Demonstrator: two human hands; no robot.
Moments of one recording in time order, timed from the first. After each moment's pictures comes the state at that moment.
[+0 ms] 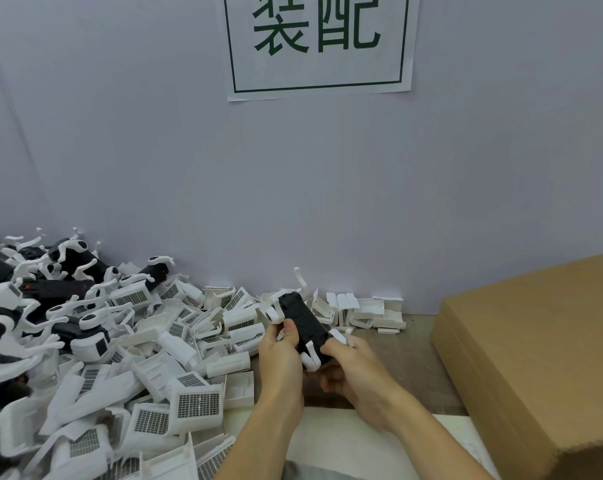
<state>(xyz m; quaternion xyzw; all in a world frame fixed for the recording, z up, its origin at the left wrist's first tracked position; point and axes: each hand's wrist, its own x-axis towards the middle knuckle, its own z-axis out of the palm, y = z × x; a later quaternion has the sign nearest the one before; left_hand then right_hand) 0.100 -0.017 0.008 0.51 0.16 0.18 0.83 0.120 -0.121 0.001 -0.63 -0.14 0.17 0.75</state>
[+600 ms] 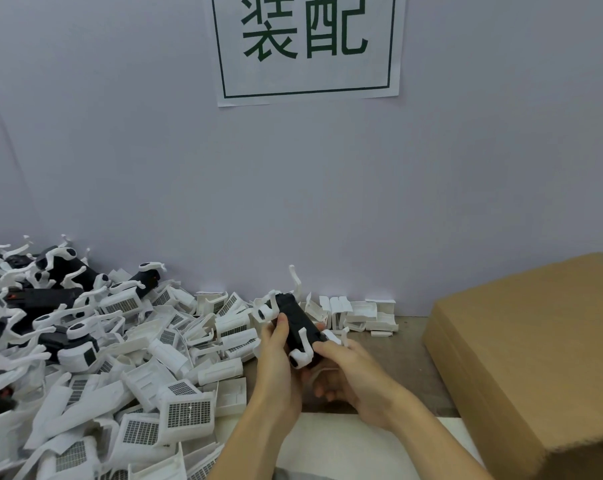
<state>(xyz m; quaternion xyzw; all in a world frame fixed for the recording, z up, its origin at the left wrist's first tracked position) 0.096 -0.015 0.010 0.43 0.11 0.08 0.89 0.122 -0.133 0.008 -0.67 -0.15 0.22 0.70</state>
